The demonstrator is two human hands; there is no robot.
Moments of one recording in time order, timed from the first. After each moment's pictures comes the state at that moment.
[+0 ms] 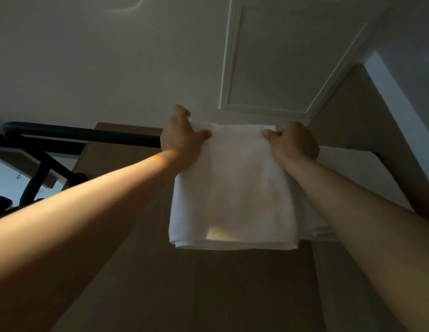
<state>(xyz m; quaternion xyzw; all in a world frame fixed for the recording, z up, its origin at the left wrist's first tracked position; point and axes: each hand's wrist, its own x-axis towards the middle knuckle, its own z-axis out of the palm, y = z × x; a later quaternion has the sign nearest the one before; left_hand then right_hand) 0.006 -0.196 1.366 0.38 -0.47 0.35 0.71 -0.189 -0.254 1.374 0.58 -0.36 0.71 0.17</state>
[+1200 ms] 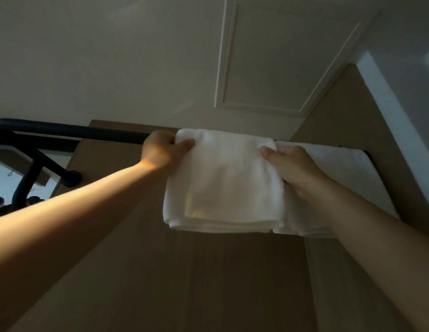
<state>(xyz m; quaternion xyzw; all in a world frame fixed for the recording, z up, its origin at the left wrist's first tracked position) 0.028 -0.188 1.333 0.41 -0.52 0.26 0.70 -0.206 -0.245 1.322 0.71 -0.23 0.67 -0.09</state>
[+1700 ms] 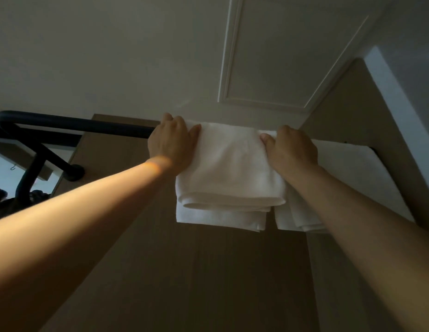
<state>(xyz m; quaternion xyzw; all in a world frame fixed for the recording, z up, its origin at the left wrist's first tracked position) 0.023 -0.202 1.346 0.49 -0.42 0.50 0.57 -0.189 -0.255 1.348 0.60 -0.38 0.64 0.31</state>
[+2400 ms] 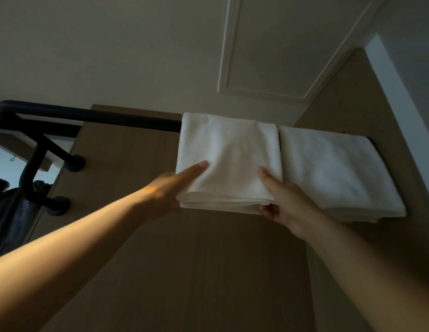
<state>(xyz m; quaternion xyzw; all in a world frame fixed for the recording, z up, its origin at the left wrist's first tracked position) 0.036 -0.197 1.250 0.43 -0.65 -0.14 0.61 -0.189 -0.261 1.246 0.68 -0.21 0.61 -0.35</state>
